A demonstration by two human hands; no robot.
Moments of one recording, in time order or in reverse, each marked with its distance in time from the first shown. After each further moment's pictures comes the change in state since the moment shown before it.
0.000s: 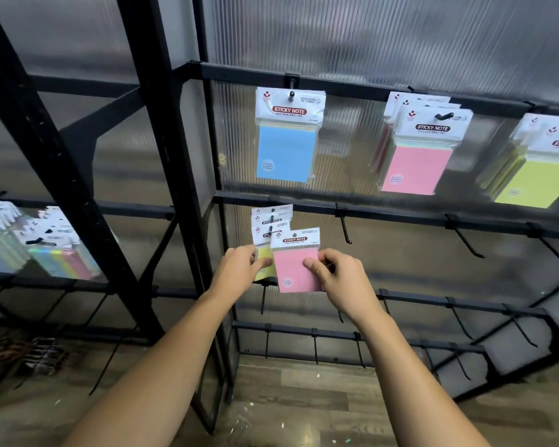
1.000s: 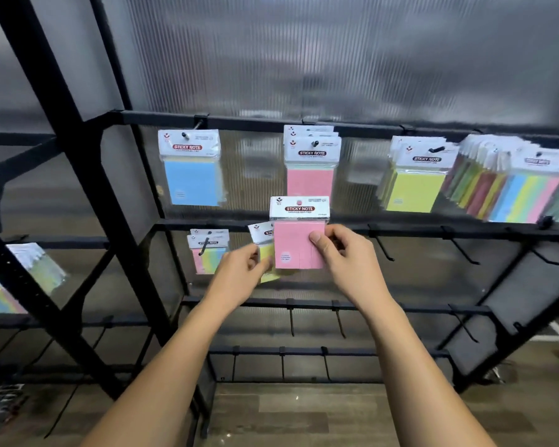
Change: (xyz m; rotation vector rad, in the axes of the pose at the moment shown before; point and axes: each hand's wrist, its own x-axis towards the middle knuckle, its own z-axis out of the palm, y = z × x) left_hand -0.044 0.143 0.037 -0.143 0.052 0.256; right_hand -0.025 0.010 -0.153 0.156 0.228 -0.123
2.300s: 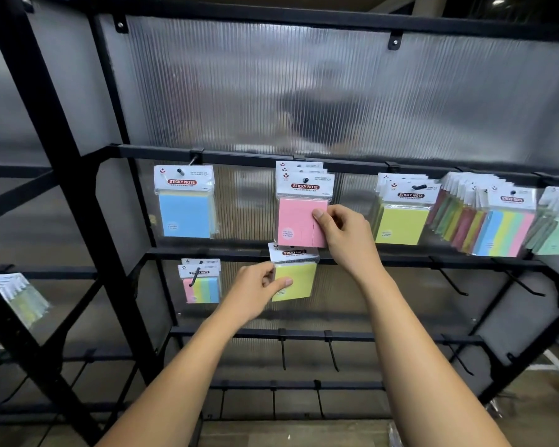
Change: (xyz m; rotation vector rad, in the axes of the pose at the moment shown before) left_hand 0.025 0.039 0.010 -0.010 -0.111 0.056; right_hand 0.078 -0.023 -0.025 -0.080 0.101 -0.111
